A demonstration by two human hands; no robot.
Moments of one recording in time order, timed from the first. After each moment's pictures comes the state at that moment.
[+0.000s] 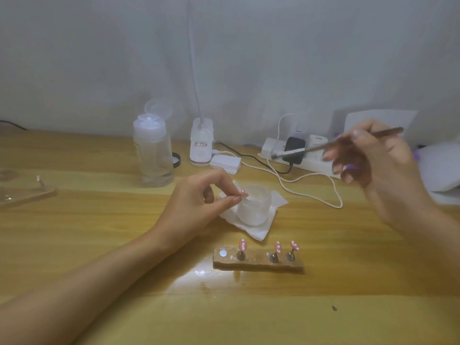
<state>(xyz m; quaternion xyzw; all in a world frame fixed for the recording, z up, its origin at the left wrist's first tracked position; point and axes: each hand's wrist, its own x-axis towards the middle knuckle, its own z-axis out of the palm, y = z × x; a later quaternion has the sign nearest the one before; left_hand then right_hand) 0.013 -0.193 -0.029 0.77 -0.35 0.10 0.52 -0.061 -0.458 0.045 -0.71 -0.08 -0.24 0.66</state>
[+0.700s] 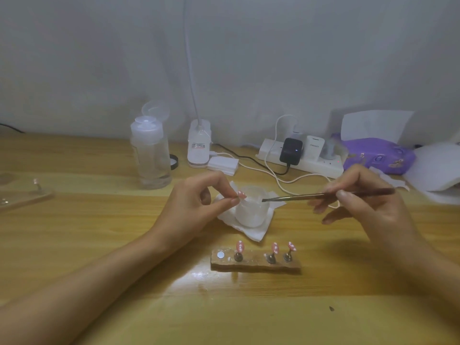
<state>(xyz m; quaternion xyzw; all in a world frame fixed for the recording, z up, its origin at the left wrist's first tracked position) 0.014 -0.192 -0.029 0.77 -0.36 0.10 0.51 -0.094 -0.460 0.003 -0.78 -0.15 -0.22 0.57</state>
